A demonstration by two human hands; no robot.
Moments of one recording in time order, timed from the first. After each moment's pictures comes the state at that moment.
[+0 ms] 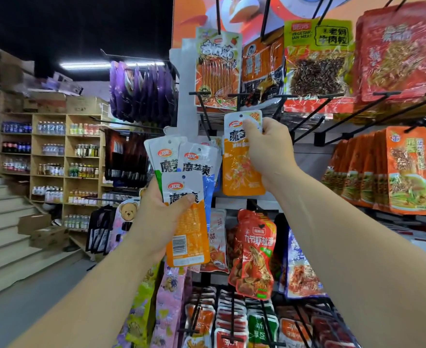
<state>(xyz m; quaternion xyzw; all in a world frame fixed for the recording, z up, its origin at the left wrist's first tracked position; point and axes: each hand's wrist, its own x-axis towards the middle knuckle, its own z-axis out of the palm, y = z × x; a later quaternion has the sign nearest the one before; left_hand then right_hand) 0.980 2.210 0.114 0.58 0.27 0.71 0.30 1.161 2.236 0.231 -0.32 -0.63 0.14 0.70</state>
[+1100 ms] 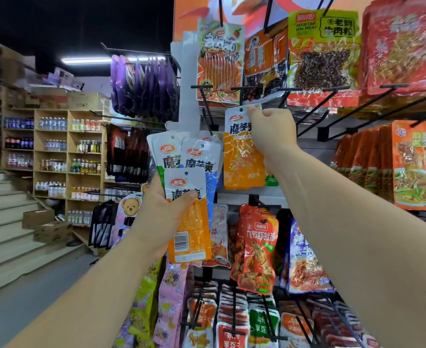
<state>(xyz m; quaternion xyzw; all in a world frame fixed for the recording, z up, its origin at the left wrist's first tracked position) 0.978 2.210 0.111 0.58 0.28 0.70 0.31 1.165 2.248 0.254 -0.39 -0.60 0.12 0.69</state>
